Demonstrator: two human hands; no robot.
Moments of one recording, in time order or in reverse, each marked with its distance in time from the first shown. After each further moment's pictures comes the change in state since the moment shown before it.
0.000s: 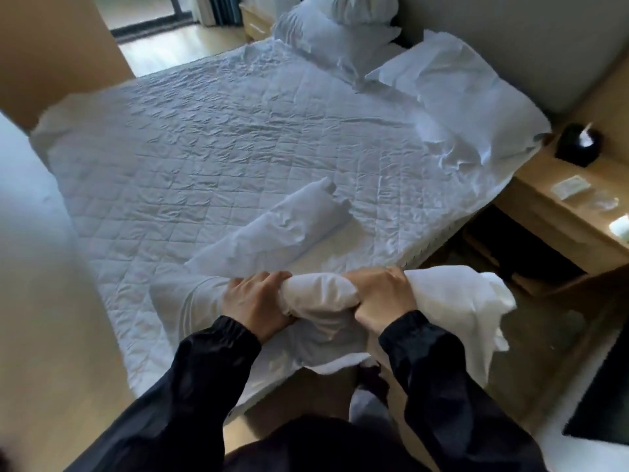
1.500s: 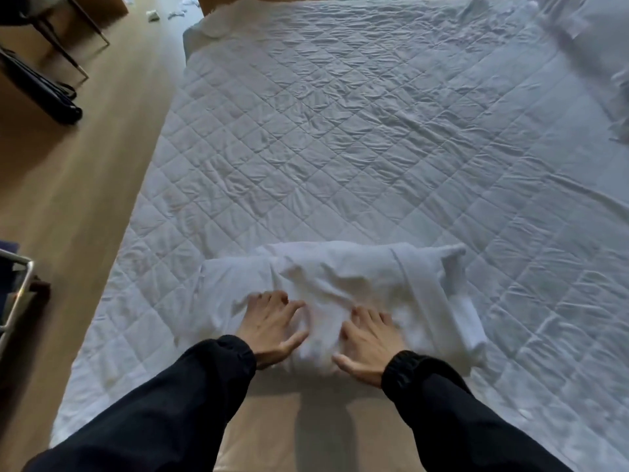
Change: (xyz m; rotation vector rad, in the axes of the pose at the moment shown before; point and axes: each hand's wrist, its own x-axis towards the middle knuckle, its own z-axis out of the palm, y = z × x) left_hand 0.239 -0.148 0.239 0.033 -0.263 -0.439; right_hand 0.408 0.066 0.255 -0.111 -0.442 -0.800
